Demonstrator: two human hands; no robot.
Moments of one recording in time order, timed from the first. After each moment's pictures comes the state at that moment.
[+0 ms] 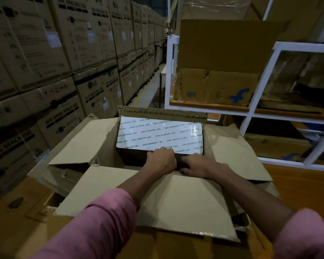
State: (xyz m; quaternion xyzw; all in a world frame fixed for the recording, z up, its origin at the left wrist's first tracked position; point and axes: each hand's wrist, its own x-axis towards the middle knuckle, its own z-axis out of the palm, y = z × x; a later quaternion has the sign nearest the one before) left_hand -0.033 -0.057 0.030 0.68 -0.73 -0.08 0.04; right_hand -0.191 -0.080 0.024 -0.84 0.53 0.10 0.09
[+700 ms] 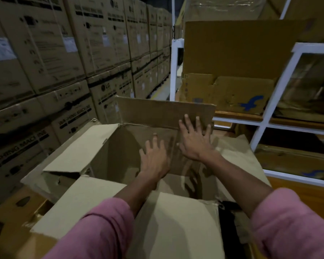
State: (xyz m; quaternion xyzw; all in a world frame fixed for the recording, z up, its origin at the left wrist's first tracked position) left_hand -0.031 -0.105 0.017 0.74 -0.66 -0.02 0.12; right_hand -0.181 -0.175 0.057 -0.83 0.55 -0.07 -0.03
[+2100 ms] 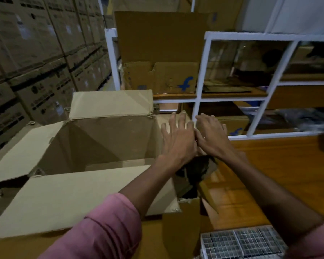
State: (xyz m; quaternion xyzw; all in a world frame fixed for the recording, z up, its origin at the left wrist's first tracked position) left_hand -0.212 -0.011 0.082 0.51 -0.83 0.01 0.21; right_hand -0.355 -0.011 0.079 -0.68 0.69 -0.24 0.01
